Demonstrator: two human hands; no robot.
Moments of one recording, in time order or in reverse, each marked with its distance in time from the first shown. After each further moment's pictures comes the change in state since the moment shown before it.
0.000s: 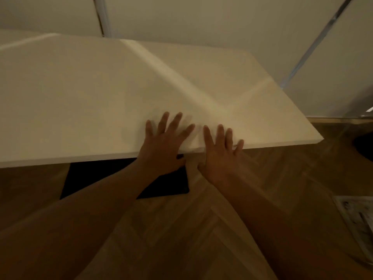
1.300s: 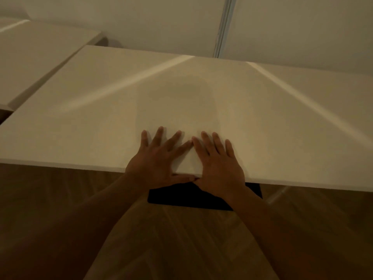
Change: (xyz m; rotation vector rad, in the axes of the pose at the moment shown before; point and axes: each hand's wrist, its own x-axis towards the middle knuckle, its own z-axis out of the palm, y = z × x) left_hand -0.236 -0.380 -0.051 0.023 -0.171 -0.134; right_hand 0.019 -0.416 -0.010 0.006 -0.025 -0.532
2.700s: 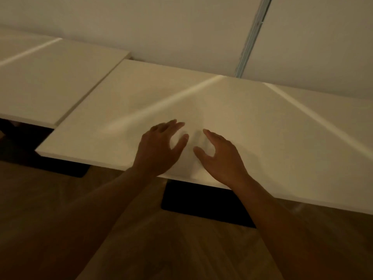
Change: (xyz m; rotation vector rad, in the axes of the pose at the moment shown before) left_hand -0.010 -0.104 -0.063 -0.452 0.440 -0.278; right_hand 0.089 -0.089 -0.069 0.603 0.152 0.201
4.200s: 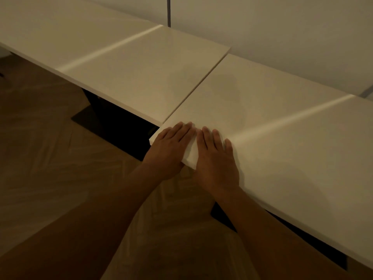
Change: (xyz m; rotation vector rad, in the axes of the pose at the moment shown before) left_hand -0.028 -0.285 -0.084 0.390 -0.129 -0.001; right_hand 0.101 -0.202 0.232 -0.476 -0.182 -0.388
